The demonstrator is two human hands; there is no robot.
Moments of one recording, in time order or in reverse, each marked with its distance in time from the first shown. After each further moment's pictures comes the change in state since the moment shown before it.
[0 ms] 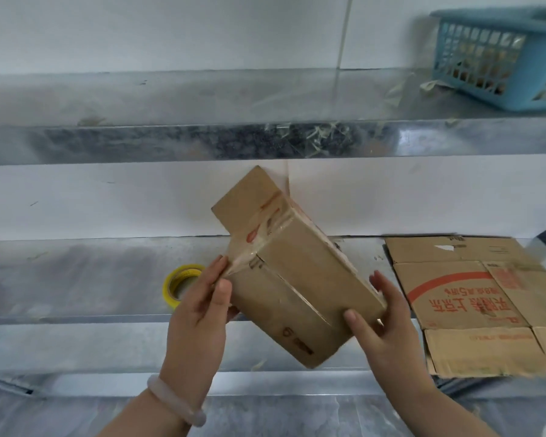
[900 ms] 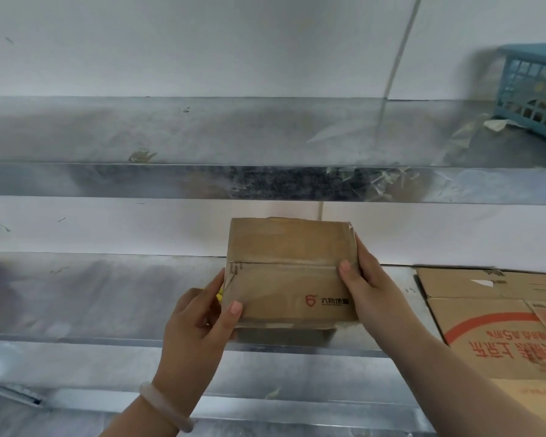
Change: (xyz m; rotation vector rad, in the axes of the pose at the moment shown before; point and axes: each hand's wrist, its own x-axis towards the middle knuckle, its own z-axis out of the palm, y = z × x) left_hand 0.051 -0.002 -0.050 0.361 0.021 0.035; right_hand 0.085 -0.082 0.063 -0.080 -0.204 0.079
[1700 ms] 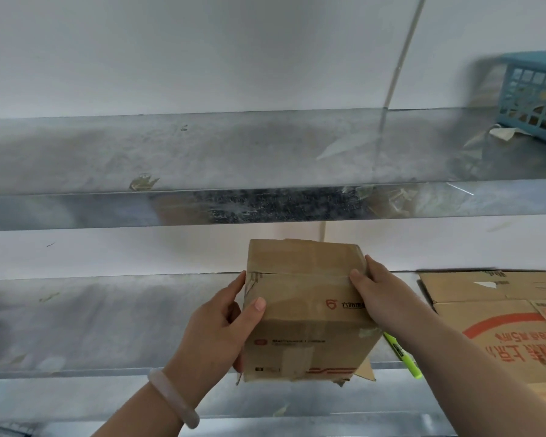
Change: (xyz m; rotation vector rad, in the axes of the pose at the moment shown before) left_hand 0.040 0.026 -0.002 0.026 -0.378 -0.105; right_hand 0.032 -0.006 -0.001 -0.309 -0.027 0.251
